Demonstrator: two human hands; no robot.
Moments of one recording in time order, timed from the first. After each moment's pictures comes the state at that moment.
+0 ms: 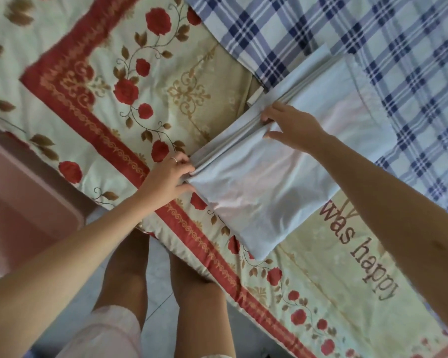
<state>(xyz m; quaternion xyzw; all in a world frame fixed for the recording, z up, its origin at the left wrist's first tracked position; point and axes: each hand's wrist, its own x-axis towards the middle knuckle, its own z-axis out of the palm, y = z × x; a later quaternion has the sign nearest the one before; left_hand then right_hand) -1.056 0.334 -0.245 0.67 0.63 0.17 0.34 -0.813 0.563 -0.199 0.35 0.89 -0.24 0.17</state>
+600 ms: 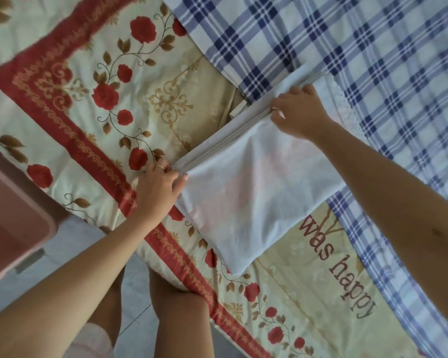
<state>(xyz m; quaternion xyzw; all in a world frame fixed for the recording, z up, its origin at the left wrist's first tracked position) -1.007 0.347 -0.255 0.57 0.78 0.11 0.23 -0.806 0.626 -0.178 0.32 0.92 -0.05 0.23</state>
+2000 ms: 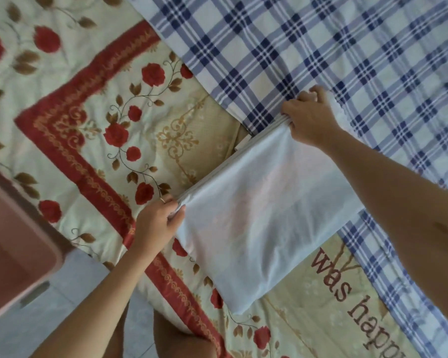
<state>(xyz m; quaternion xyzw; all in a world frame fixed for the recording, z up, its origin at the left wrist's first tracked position) -1.015 0.352 -0.244 0.54 0.77 0.24 0.25 -0.817 0.680 -0.192 0.31 0.94 0.02 0.16</state>
